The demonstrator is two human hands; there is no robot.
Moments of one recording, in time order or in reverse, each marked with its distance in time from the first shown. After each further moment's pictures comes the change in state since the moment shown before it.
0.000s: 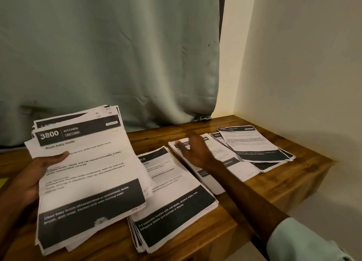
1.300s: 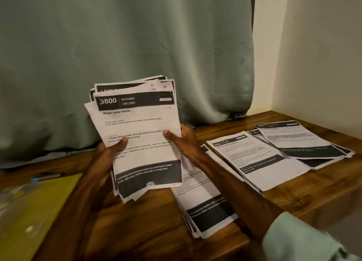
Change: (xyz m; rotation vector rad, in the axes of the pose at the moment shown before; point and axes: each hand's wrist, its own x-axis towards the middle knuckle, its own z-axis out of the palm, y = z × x) left_hand -0.059 0.034 0.095 -0.007 0.127 0.342; right_hand 0.010 -0.138 0.074 1.050 -0.088 0.002
